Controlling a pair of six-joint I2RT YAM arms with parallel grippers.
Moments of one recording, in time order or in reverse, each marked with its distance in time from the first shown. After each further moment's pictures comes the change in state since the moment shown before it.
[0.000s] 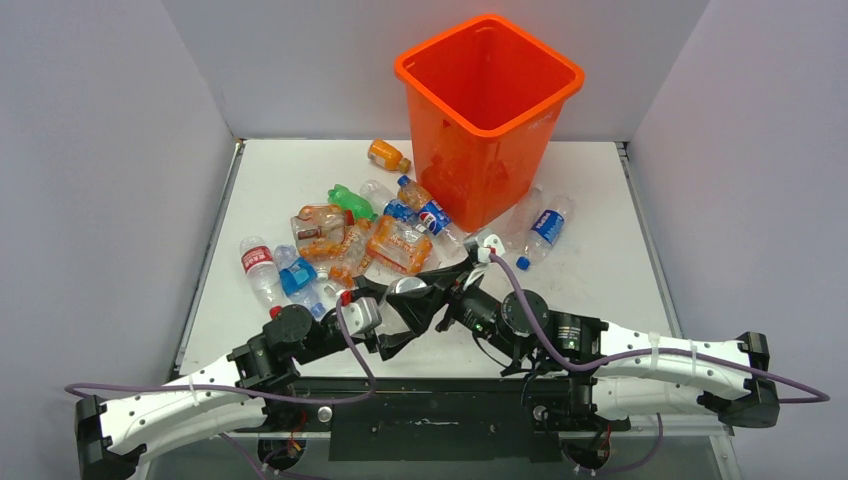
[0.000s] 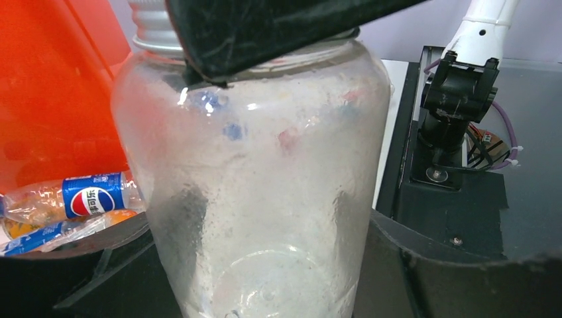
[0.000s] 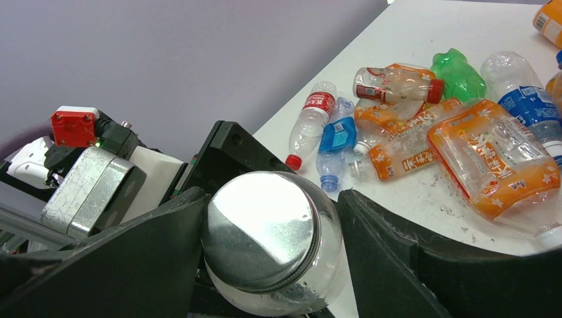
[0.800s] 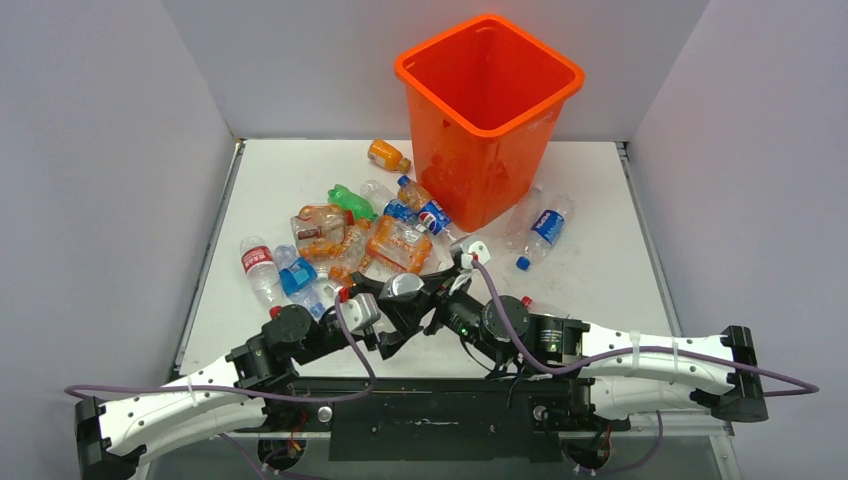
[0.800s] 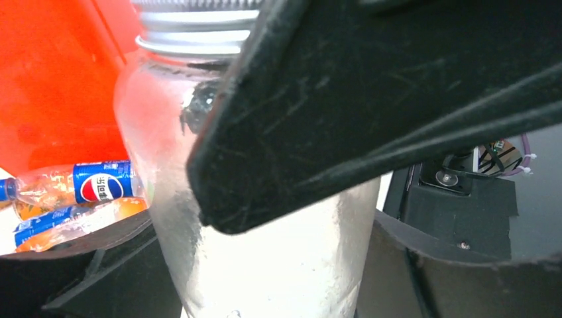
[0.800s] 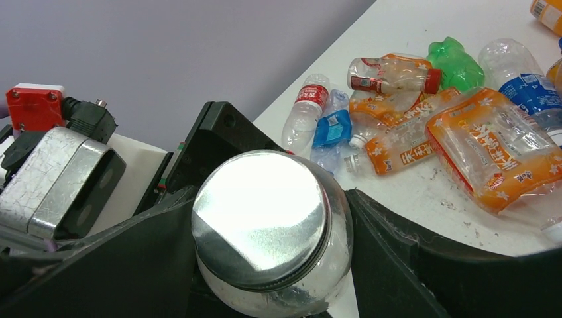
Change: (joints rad) left arm 0.003 -0.014 0.000 -0.015 -0.041 -0.015; right arm 0.019 0.071 -0.017 0.061 0.060 0.006
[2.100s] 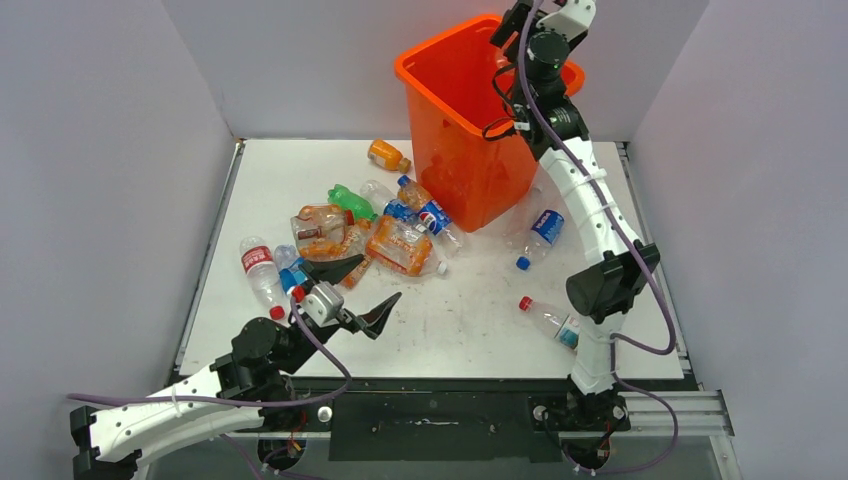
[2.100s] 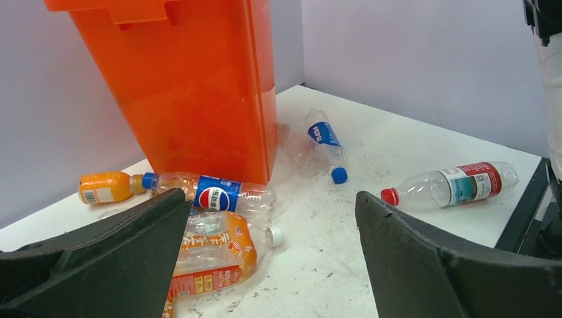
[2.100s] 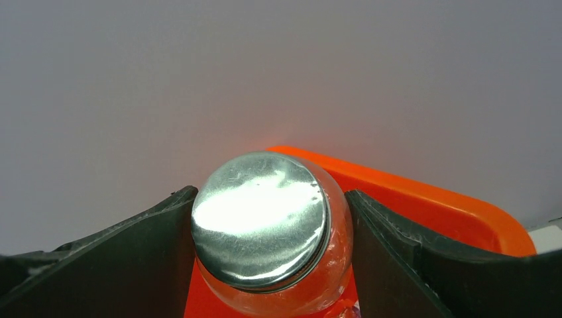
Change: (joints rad) left arm -0.040 -0.142 -0.019 0.088 -0.374 0.079; right arm -0.999 0.921 1.403 -0.199 0.073 -0.228
